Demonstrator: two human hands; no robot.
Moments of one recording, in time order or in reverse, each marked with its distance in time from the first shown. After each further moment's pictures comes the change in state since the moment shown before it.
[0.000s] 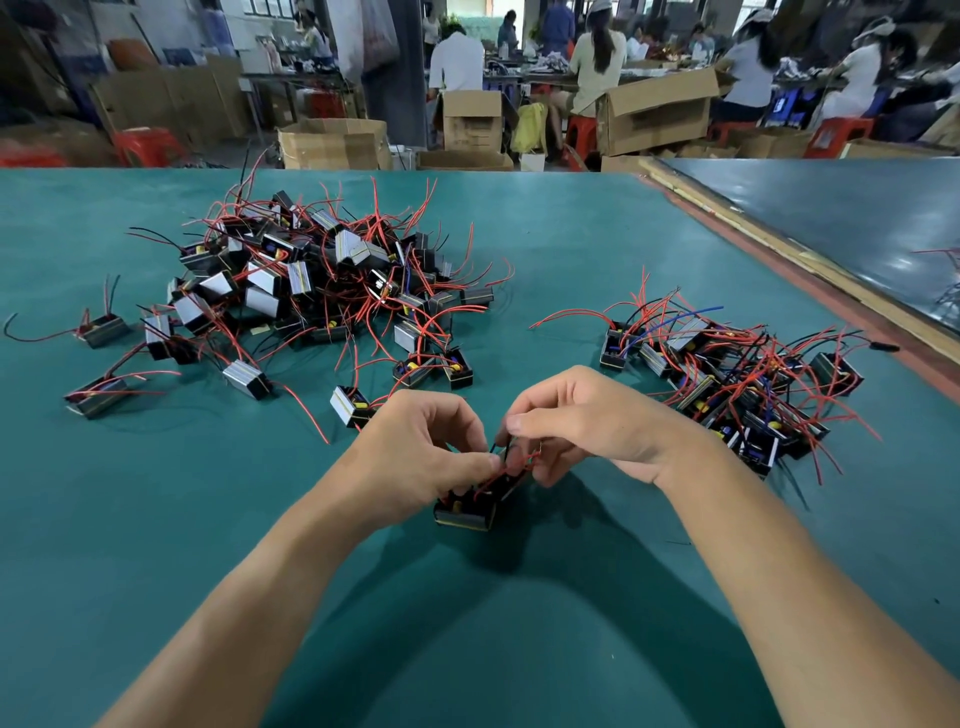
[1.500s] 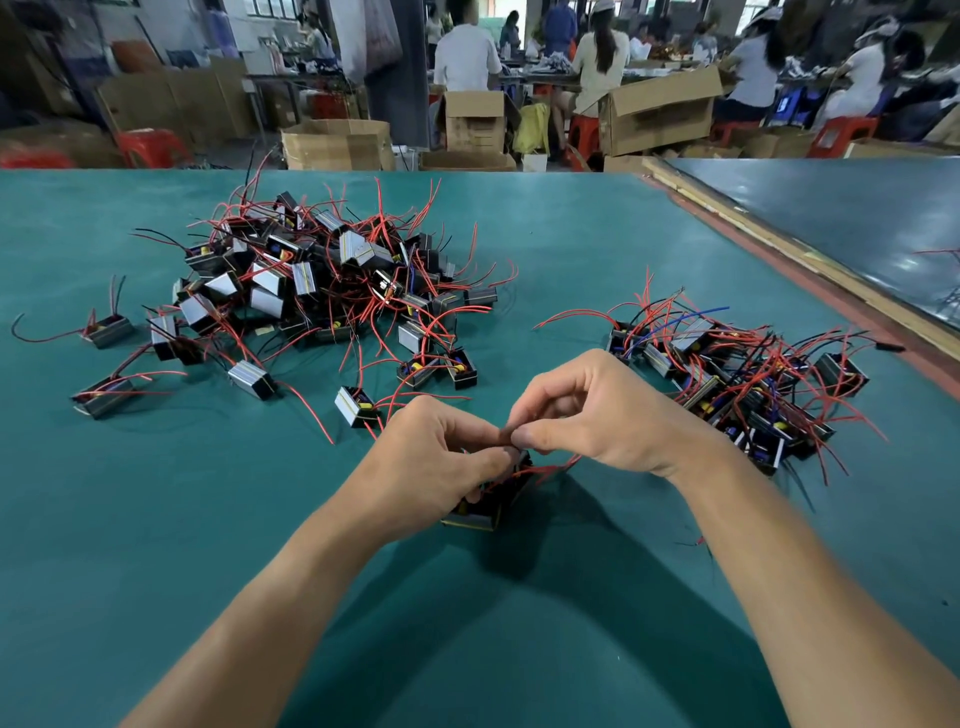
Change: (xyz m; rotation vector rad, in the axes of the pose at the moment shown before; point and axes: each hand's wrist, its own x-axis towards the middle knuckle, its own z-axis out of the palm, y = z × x) left_hand -0.001 -0.003 0.006 0.069 -0.034 0.029; right_hand 0.003 0.004 -0.005 -0.206 0.085 -0.311
